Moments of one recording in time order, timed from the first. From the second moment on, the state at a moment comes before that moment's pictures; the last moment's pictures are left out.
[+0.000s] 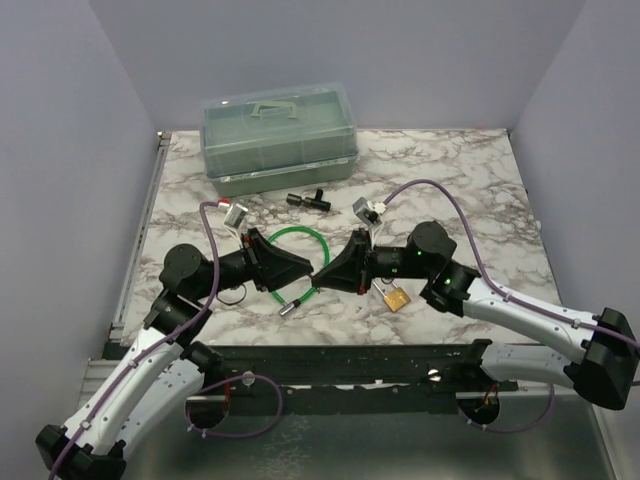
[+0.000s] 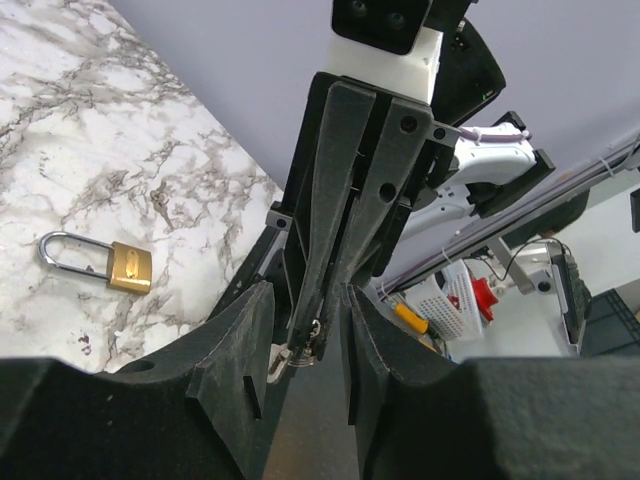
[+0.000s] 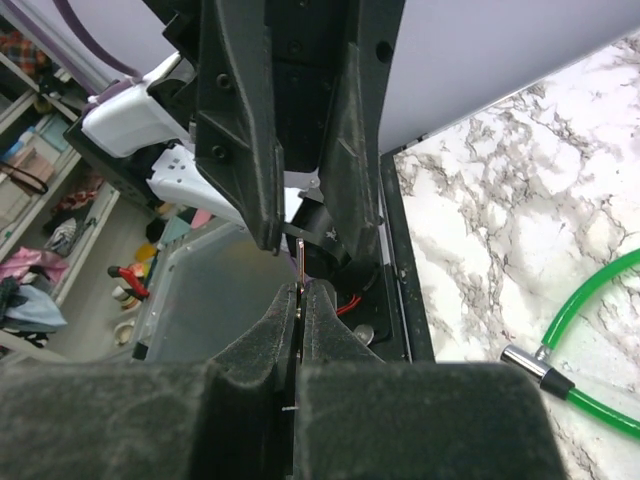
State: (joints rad) left arm -0.53 0.59 0.60 0.14 0.69 -0.90; right arm 0.92 1.11 0.75 0.43 -0.63 0.58
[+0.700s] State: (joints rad) left arm -0.53 0.58 0.56 0.16 0.69 -0.92; right arm 0.91 1.16 0.75 0.51 -0.65 0.63
